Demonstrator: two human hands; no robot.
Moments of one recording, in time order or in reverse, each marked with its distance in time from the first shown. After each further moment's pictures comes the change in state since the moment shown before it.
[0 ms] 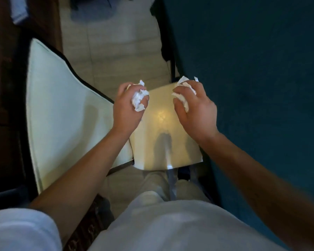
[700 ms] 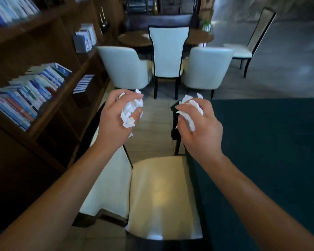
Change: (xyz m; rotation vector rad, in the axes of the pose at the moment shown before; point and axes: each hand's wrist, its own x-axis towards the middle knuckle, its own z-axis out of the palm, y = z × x) left_hand -0.035 0.156 -0.202 -0.073 0.349 0.421; right_hand 0.034 -0.172 -0.128 0.121 0.319 -0.431
